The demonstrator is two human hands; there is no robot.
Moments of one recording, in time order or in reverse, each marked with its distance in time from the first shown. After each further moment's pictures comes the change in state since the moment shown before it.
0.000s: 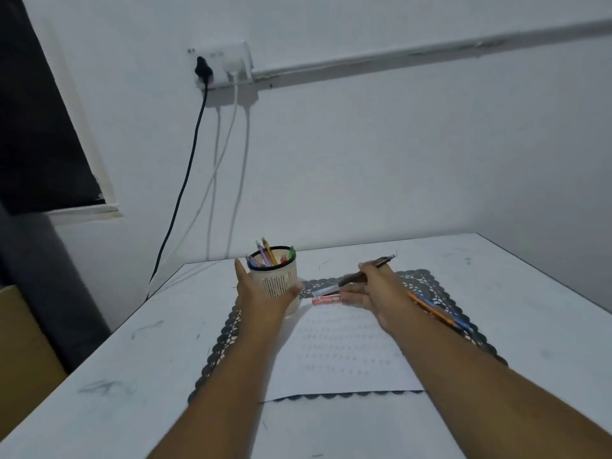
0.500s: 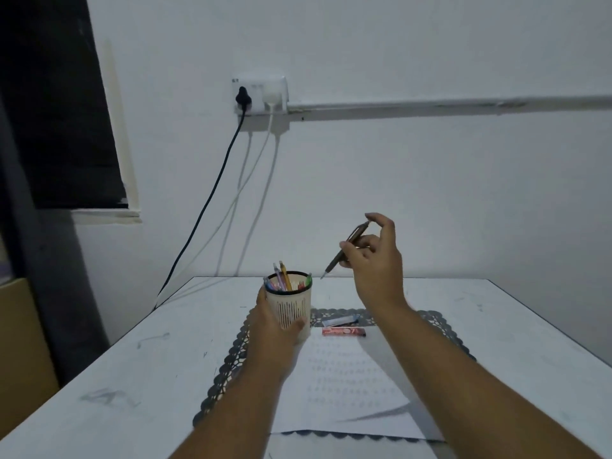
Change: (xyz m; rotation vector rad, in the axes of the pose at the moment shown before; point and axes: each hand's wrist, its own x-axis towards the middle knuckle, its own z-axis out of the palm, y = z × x) left_hand -0.004 -0.011 0.001 -0.047 -0.011 0.132; right_hand -0.027 -0.067 0.067 -0.253 -0.036 -0.830
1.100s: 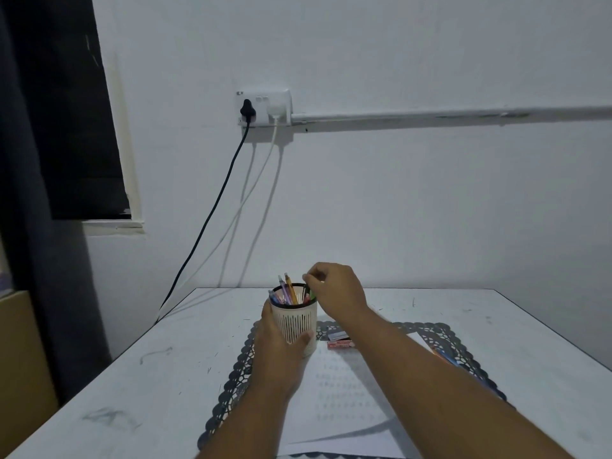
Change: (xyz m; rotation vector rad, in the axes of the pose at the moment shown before) left_hand 0.021 -0.032 -0.001 0.067 0.040 0.077; right_hand 0.016 0.048 0.060 -0.648 -0.328 0.068
